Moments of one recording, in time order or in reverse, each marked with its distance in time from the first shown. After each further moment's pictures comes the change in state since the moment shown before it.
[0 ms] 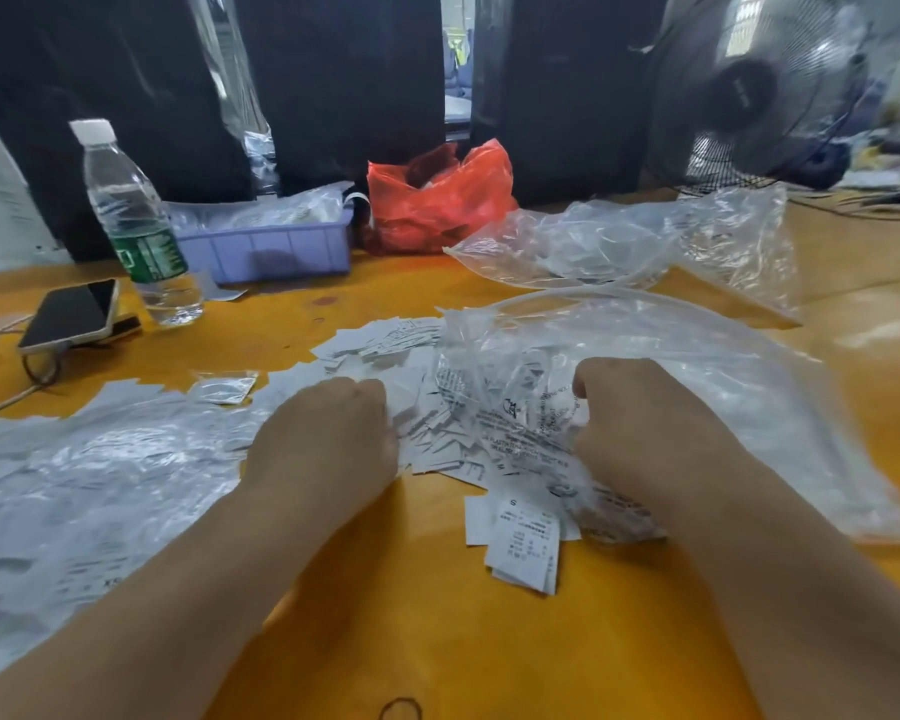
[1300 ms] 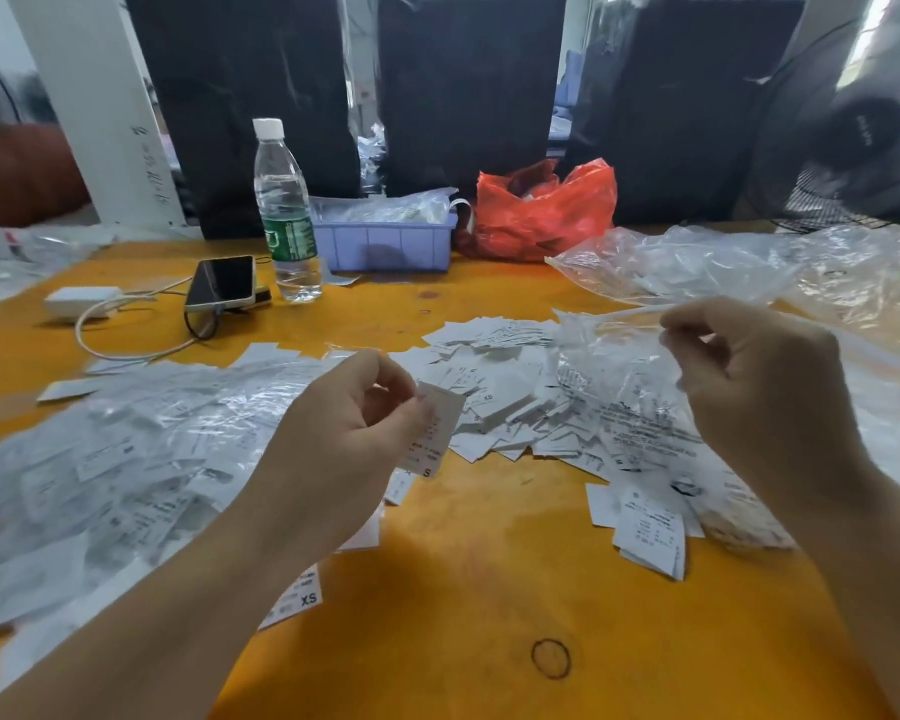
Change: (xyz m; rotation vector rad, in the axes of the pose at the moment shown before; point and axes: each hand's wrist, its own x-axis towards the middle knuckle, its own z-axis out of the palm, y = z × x) left_hand -0.073 -0.064 -0.046 -0.978 0.071 -0.173; right_hand -0.003 -0.024 -0.002 0.391 0.677 -0.516
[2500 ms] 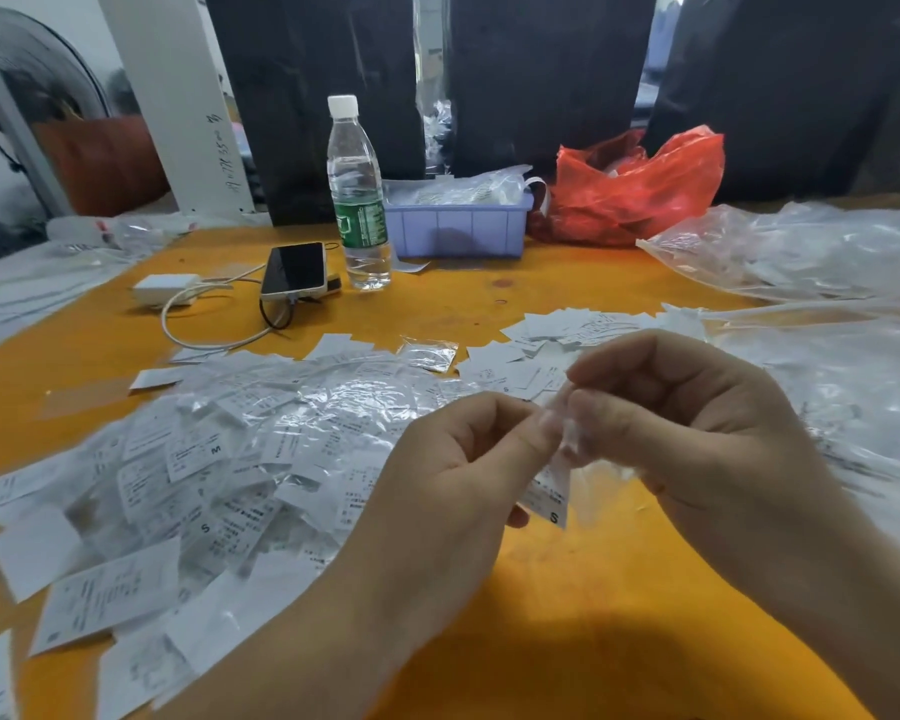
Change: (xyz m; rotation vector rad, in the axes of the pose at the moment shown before) left_hand -0.011 0.004 0.003 -0.385 -0.130 -0.046; right_hand -0.008 -0.096 0.056 1.223 -0.390 0.456
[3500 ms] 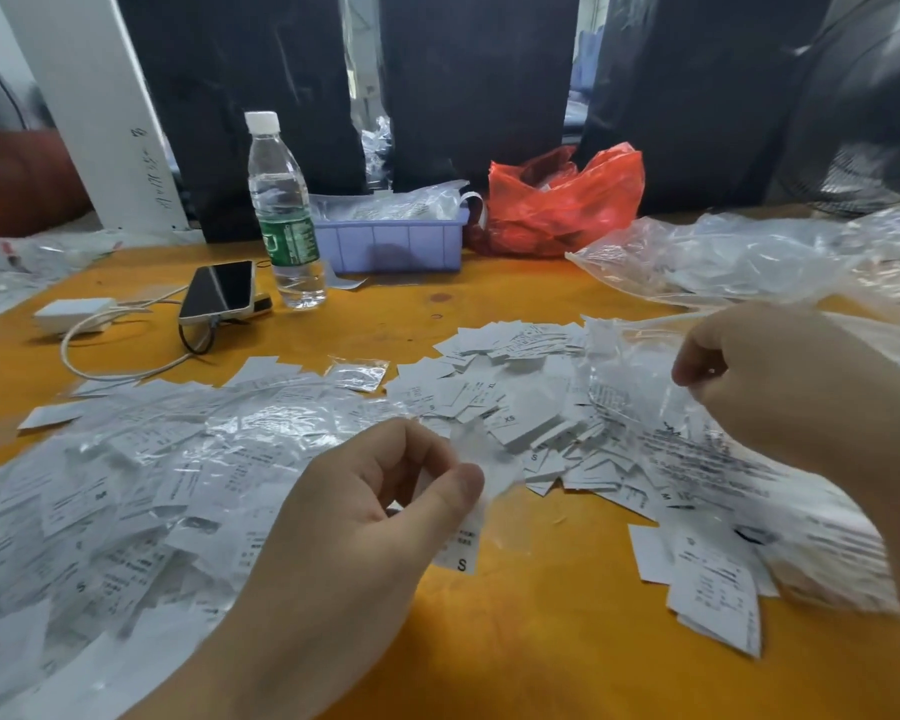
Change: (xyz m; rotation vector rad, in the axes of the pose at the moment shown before) left_hand 0.000 -0.010 0.004 0.241 0.073 0.055; right_hand 0.031 -0.039 -0.097 -1.455 0.164 0.350
